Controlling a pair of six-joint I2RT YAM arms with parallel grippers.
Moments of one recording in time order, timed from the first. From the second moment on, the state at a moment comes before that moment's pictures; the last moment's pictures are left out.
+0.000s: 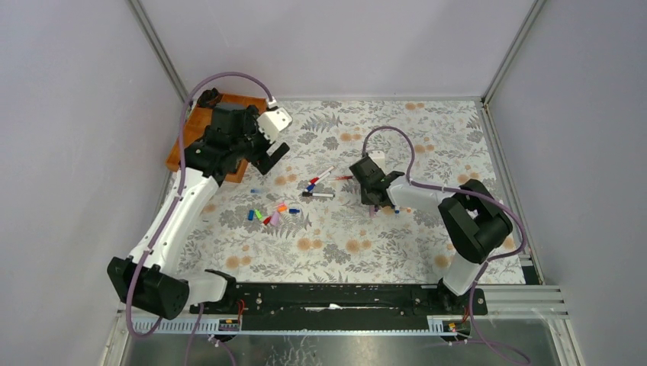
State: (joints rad) left arm -0.29 1.28 1.33 -0.71 0.22 0.62; right arm 0.67 1.75 0.99 -0.32 0.38 0.52
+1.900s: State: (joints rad) left arm -0.25 1.23 1.36 -0.65 0.46 0.51; right arm 0.50 2.10 1.49 -0.46 -0.20 -0.40
